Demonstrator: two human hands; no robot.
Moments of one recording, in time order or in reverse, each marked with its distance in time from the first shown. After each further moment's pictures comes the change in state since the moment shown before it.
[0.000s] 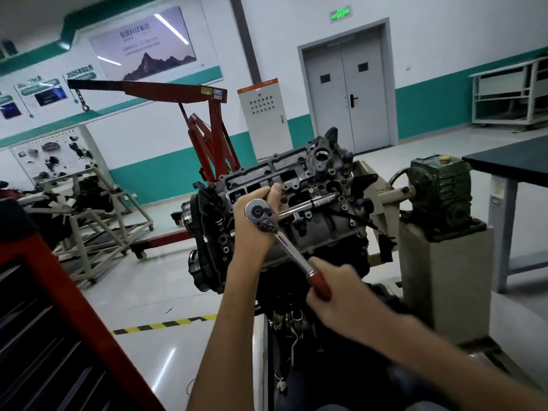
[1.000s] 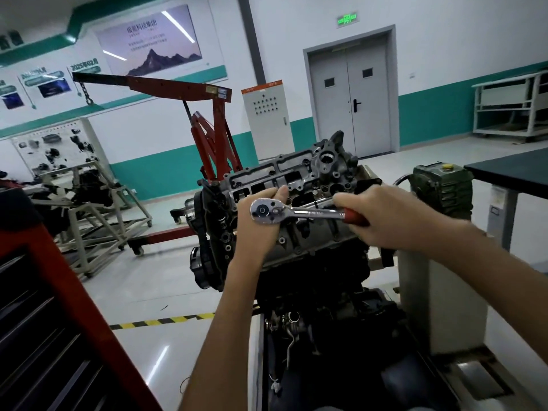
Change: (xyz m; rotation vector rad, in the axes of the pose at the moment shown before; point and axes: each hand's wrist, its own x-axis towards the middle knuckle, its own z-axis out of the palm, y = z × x) left_hand -0.003 -0.004 -0.008 -0.051 -0.028 0.039; right_hand 0.060 -0.003 -0.109 -0.739 -0.116 -0.311
